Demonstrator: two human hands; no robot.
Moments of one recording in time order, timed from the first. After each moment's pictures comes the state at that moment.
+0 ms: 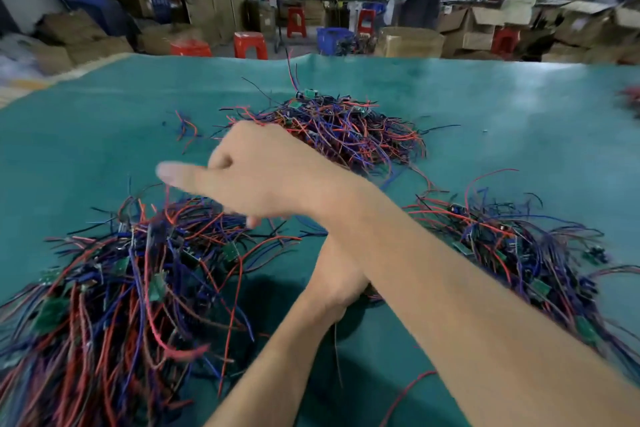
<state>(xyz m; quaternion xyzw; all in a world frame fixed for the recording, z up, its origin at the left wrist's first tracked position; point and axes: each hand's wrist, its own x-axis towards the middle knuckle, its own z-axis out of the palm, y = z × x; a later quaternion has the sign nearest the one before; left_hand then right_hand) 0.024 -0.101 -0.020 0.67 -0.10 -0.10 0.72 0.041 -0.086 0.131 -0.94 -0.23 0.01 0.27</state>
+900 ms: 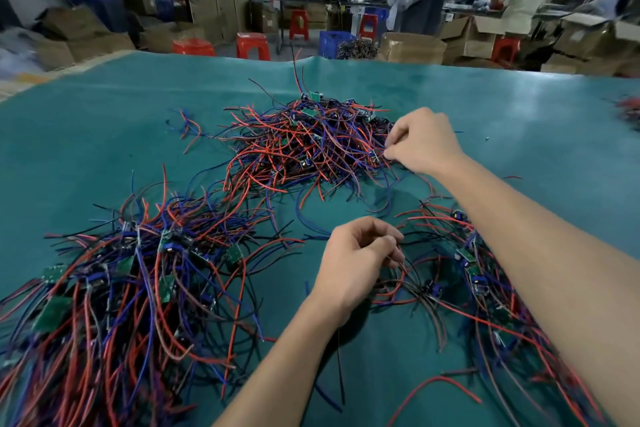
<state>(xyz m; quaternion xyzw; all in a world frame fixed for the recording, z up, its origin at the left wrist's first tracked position) 0.028 -0.106 -0.013 0.66 -0.12 -0.08 0.74 0.143 -0.259 0.081 -0.96 0.06 -0.16 0.21</state>
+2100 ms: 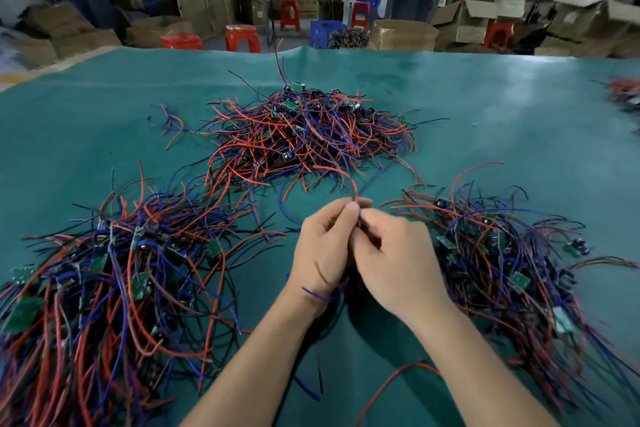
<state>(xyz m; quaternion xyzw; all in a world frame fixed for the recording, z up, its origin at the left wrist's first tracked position) 0.031 -0.107 -0.015 0.62 -0.09 -0.04 0.78 -0.011 -0.210 0.002 -0.94 -0.02 -0.19 0.29</state>
